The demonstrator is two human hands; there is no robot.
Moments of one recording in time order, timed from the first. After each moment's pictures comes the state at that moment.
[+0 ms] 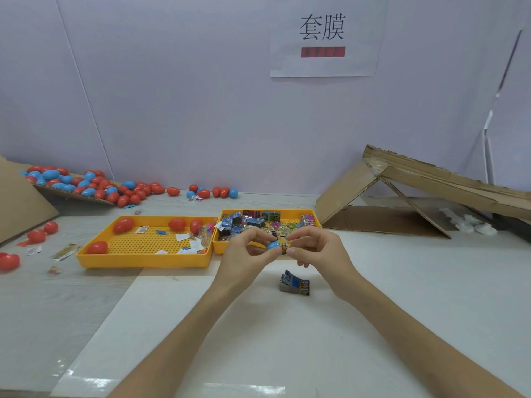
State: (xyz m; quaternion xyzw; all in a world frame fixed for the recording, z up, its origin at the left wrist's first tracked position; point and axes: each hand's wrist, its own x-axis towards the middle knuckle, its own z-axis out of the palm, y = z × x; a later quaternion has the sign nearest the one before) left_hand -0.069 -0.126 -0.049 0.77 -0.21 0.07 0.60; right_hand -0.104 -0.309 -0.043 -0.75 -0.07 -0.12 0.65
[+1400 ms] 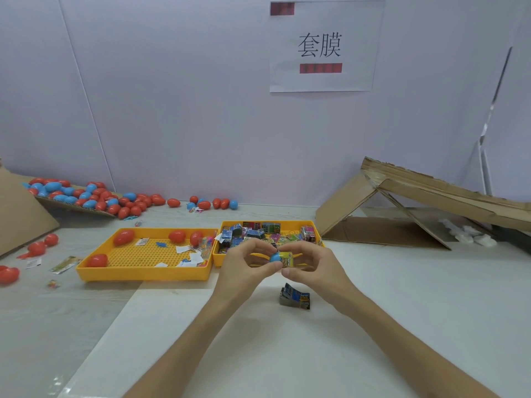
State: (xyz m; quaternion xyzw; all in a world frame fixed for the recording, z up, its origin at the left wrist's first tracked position) left_hand -0.067 -0.125 -0.048 0.75 -0.23 0.07 0.61; right_hand -0.106 -0.305 -0.044 -0.79 -0.11 -0.11 0.59
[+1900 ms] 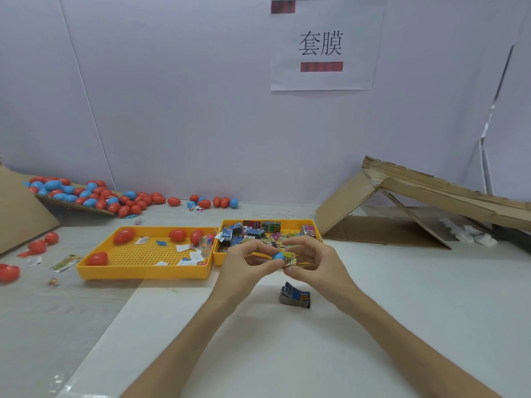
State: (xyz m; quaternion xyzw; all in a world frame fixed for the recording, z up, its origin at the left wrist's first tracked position) left_hand -0.068 -0.123 -0.047 0.73 -0.22 0.03 0.65; right_hand -0.104 -0.309 -0.048 -0.79 -0.11 -0.13 0.59
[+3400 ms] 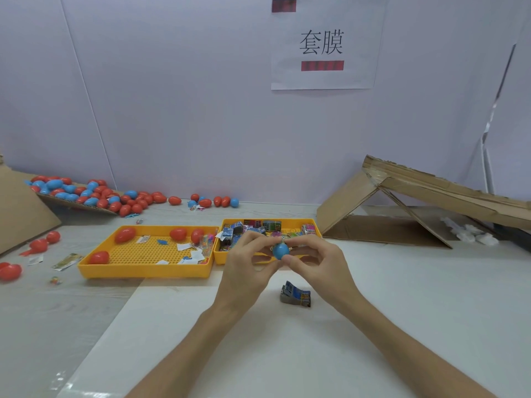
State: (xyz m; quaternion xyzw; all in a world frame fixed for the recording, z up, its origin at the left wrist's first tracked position) left_hand -0.074 -0.128 -0.051 0.75 -0.33 0.25 0.52; right_hand -0.108 -0.300 -0.047 -0.77 -0.14 -0.24 0.58
